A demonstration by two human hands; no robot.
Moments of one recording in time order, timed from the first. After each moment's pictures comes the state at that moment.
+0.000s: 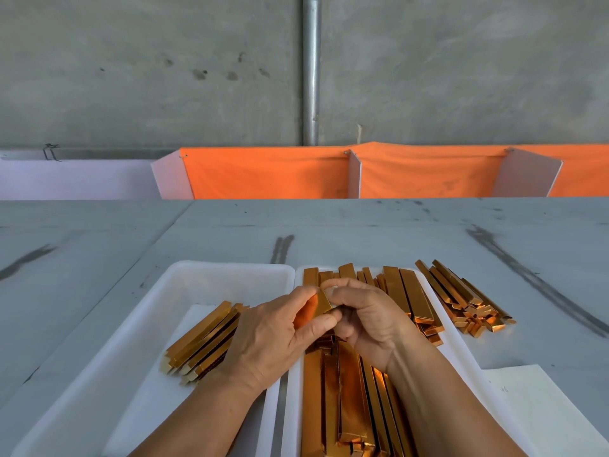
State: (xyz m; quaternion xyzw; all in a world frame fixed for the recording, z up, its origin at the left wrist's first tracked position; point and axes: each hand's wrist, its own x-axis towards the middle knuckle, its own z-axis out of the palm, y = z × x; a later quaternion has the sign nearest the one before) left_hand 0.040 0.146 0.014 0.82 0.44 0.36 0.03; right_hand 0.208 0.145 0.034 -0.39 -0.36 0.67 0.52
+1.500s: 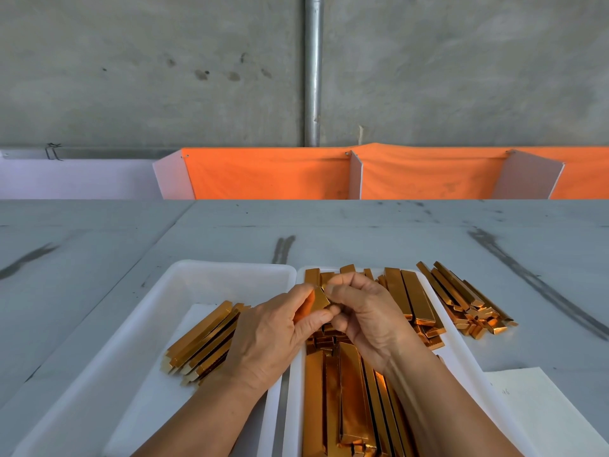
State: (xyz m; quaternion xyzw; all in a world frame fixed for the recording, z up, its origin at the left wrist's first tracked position) left_hand 0.042 0.146 0.014 0.80 0.45 0.39 0.02; right_hand 0.204 0.141 0.037 -0.38 -0.40 0.62 0.56
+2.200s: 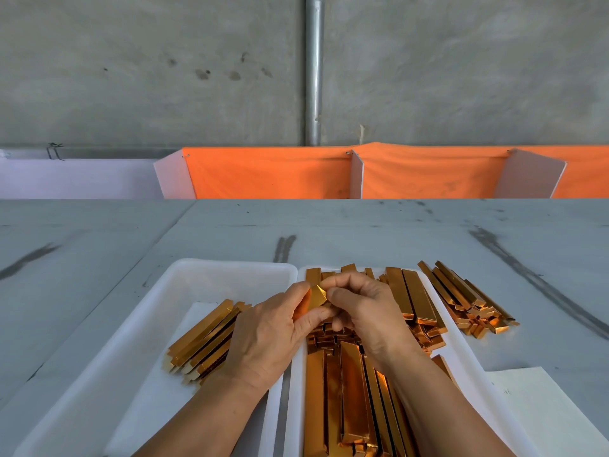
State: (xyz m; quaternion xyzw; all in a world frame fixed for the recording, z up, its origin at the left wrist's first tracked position) left_hand 0.040 0.148 0.013 0.80 0.48 0.36 0.00; right_hand 0.201 0.136 0.035 -0.46 -0.50 0.48 0.55
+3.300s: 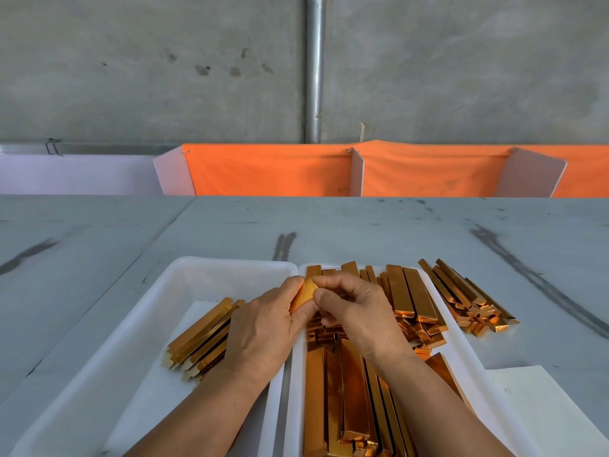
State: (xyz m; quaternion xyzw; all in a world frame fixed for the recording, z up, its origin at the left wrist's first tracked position) left_hand 0.039 0.153 0.012 0.78 0.53 0.33 -0.04; right_hand 0.192 0.132 0.034 -0.49 -0.55 0.44 0.53
